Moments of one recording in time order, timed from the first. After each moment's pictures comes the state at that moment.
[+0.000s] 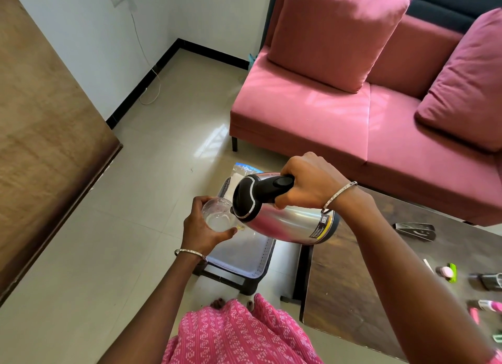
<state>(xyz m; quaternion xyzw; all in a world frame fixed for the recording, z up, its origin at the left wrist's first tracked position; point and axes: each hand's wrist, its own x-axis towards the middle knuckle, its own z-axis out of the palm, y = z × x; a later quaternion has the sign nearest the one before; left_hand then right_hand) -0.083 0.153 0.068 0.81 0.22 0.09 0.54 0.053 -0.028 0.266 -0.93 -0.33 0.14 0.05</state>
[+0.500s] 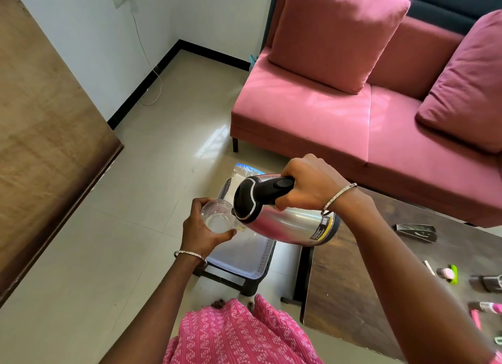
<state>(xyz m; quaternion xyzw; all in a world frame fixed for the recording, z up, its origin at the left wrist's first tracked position) -0.086 0.154 0.068 0.81 0.22 0.09 0.54 0.052 -0.028 0.262 -0.93 -0.34 0.13 0.04</state>
